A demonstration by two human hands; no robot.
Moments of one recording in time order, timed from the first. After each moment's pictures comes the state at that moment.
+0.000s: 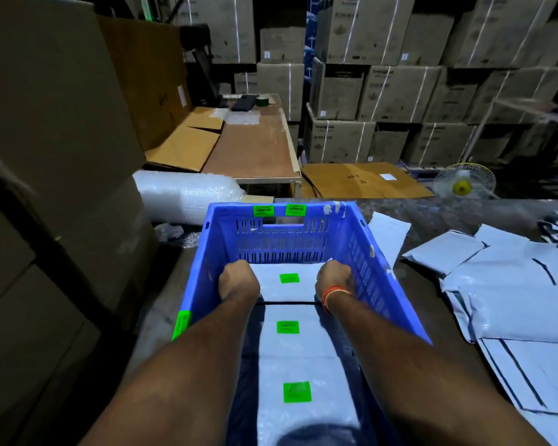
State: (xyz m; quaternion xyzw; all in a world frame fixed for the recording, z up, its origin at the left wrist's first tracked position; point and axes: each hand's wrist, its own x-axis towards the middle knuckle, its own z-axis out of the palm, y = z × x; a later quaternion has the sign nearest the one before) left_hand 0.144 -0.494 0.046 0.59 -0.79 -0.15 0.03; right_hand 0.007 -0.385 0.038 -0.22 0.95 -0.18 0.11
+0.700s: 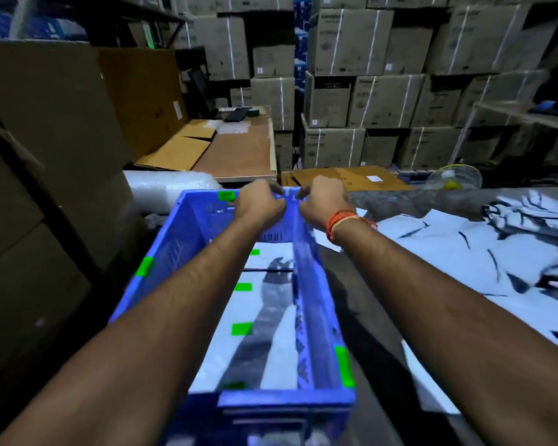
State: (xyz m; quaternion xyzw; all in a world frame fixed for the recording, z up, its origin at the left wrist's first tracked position) left_hand 0.100 -0.334 0.204 0.41 -0.85 -0.20 0.27; right_hand -0.011 -0.249 0.208 -0.43 0.86 -0.27 -0.04
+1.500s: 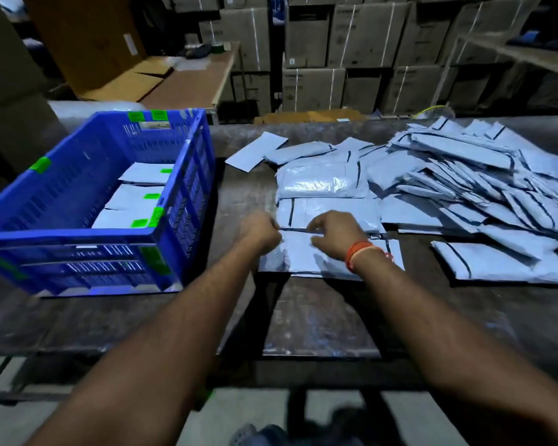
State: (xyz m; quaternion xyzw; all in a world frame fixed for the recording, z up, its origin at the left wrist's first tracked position) left_hand 0.012 -0.003 0.067 0.47 -0.84 -0.26 0.06; right_hand -0.121 0.118 0.066 -0.46 0.85 -0.20 0.14
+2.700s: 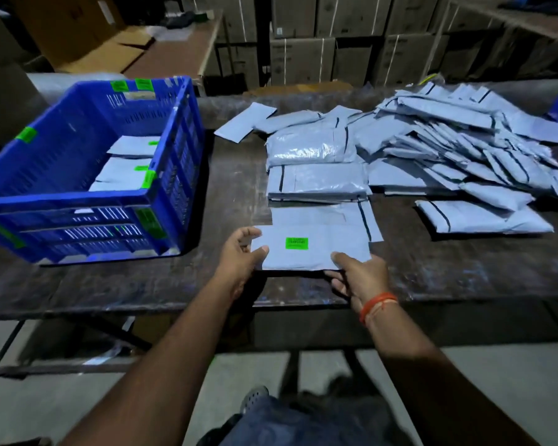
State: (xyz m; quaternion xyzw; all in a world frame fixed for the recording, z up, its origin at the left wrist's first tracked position) left_hand 0.104 0.079 -0.004 0.40 -0.58 -0.65 0.27; right_hand -0.039 0.241 -0.003 0.04 0.66 -0.67 0.33
